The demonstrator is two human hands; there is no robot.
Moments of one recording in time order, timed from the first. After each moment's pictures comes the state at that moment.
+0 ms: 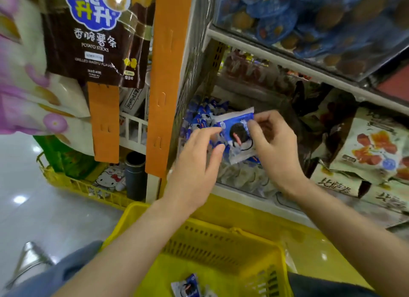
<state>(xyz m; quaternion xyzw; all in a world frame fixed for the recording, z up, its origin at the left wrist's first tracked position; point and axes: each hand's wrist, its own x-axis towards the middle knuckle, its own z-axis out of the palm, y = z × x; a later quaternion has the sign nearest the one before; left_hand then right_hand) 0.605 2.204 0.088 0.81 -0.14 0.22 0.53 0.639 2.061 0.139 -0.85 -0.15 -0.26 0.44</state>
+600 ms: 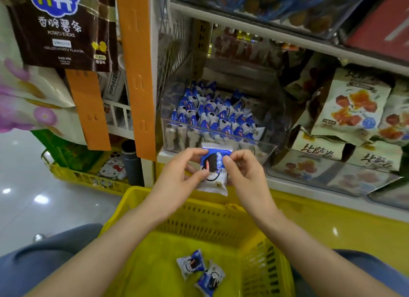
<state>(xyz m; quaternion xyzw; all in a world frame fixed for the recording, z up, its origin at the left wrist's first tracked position) 0.569 2.195 0.058 0.79 -0.11 0.04 0.60 0.565 2.052 0.074 -0.77 -0.03 -0.07 0.63</state>
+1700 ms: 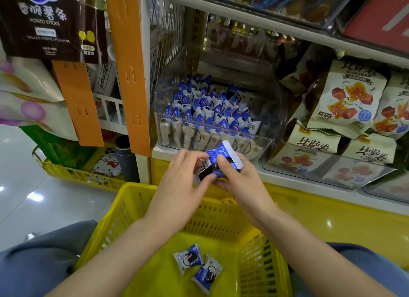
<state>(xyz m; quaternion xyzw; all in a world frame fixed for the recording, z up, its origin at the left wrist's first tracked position) 0.552 2.181 0.047 0.87 -0.13 0.15 0.45 0.563 2.048 0.067 -0.67 0.03 0.08 0.73</state>
